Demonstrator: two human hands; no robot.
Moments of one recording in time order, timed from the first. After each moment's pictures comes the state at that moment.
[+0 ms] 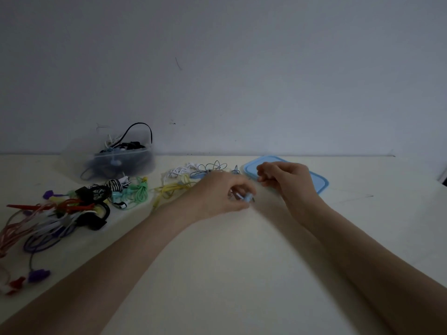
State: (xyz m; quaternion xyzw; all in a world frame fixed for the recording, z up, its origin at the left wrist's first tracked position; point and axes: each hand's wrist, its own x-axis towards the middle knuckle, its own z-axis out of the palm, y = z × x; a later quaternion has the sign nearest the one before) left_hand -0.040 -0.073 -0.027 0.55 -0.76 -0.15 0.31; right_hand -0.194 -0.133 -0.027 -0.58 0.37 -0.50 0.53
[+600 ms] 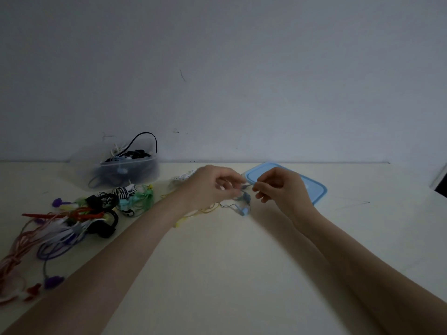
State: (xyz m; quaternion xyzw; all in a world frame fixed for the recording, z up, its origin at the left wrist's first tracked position) left_hand -0.023 -0.067 -0.006 0.57 -0.69 -0.23 0.38; right_hand -0.194 -0.131 -0.029 -0.70 0.40 -0.44 0.39
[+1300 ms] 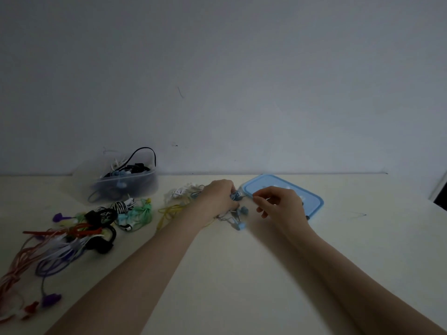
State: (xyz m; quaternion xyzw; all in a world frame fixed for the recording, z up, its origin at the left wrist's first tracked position) left_hand -0.044 -0.115 -0.007 0.74 -0.65 -0.11 0.14; right_hand -0.198 -0.129 -0.031 -0.73 0.41 -0.43 0.33
